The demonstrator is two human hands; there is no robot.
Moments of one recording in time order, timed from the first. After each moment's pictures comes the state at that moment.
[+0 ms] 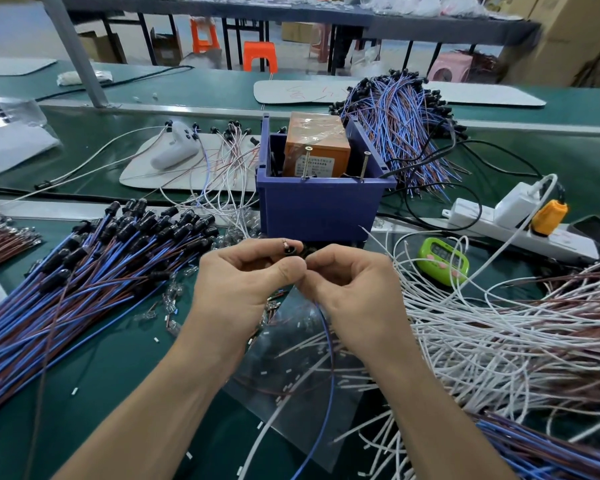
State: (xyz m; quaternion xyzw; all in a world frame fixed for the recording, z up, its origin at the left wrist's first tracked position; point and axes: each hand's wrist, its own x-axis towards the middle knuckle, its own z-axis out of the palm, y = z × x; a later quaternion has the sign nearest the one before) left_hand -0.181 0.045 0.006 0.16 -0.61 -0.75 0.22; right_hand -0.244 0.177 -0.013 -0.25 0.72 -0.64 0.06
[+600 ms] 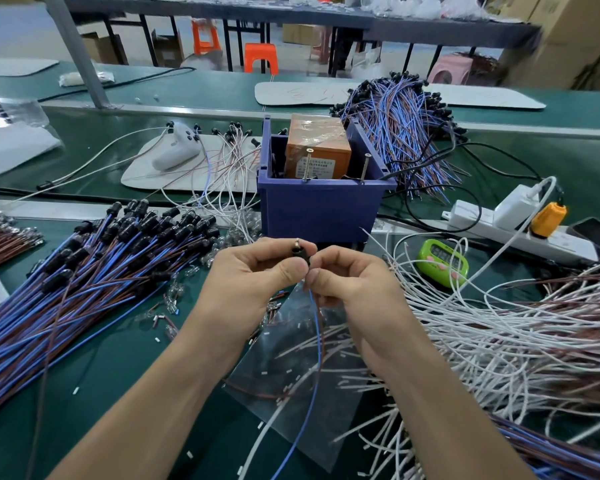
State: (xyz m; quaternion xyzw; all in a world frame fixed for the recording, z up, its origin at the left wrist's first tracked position) left_hand -0.182 0.041 0.006 0.08 -0.64 -0.75 0.16; right_hand -0.248 0.178 -0.007 -0.18 0.64 -0.72 0.20
